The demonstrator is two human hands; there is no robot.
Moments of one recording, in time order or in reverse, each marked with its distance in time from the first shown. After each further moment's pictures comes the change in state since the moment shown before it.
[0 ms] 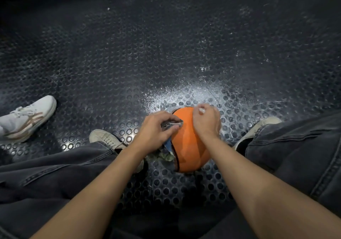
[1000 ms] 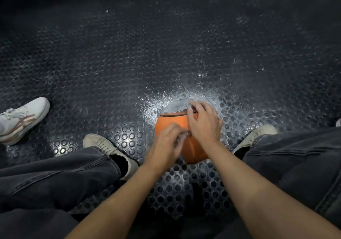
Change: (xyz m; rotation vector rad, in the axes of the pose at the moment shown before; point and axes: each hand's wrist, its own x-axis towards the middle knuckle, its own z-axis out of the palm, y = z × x) left_hand -0.005 -0.006 0.055 0.079 0.168 0.186; right_hand 0.003 -0.015 -0.020 -0.292 -0.043 -0.278
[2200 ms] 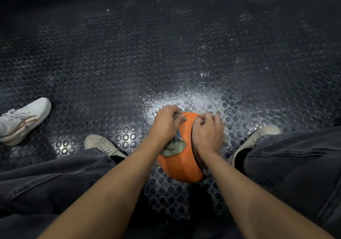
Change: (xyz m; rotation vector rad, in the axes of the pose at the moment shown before) left_hand 0.071 -0.015 -0.005 0.036 -0.099 -0.332; right_hand -0.017 -0.002 0.007 0.092 0.066 0.341
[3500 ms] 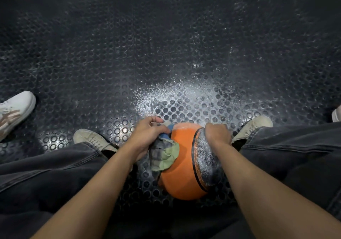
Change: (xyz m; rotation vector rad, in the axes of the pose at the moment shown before) left_hand -0.044 -0.016 -0.014 -0.812 -0.233 -0.710; right_hand 0.035 0.066 0.008 -0.006 -0.230 0.461
